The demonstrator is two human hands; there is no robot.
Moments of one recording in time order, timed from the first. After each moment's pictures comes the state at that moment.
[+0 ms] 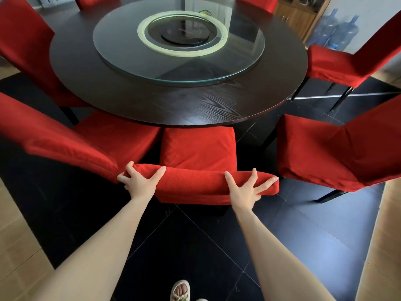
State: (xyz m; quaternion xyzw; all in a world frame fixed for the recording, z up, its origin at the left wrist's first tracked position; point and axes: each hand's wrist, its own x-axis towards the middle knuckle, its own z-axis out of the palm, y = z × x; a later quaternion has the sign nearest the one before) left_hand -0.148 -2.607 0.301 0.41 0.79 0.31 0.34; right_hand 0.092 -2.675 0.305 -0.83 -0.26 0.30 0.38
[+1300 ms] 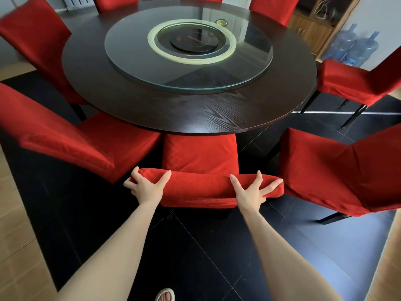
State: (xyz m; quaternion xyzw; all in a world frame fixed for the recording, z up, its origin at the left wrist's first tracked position) left_hand -0.073 -2.611 0.306 0.35 0.80 0.34 0.34; right_hand 0.170 -2.647 0.309 -0.82 -0.32 0.32 0.36
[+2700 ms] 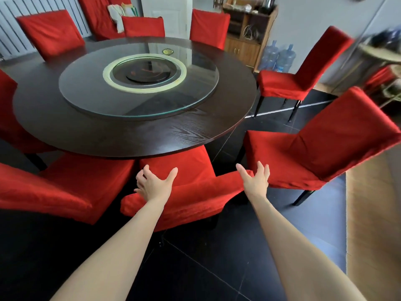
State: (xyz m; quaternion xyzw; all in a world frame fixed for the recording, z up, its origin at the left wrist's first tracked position) left_hand -0.031 -2.601 0.383 0.51 0.74 0.29 0.32; right_hand 0.207 -2.675 0.381 -0.83 -0.25 0.25 0.43
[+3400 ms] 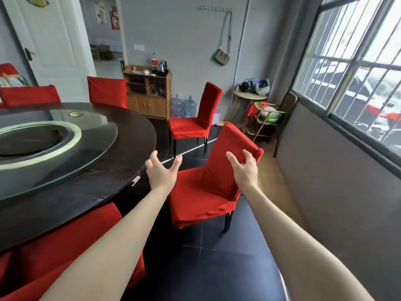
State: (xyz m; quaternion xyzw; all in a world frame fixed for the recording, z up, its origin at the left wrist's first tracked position) left_hand 0.295 -2.671 0.525 0.67 0.45 0.39 0.45; right_hand 0.453 -2.809 0.537 -0.78 -0.21 0.05 0.58
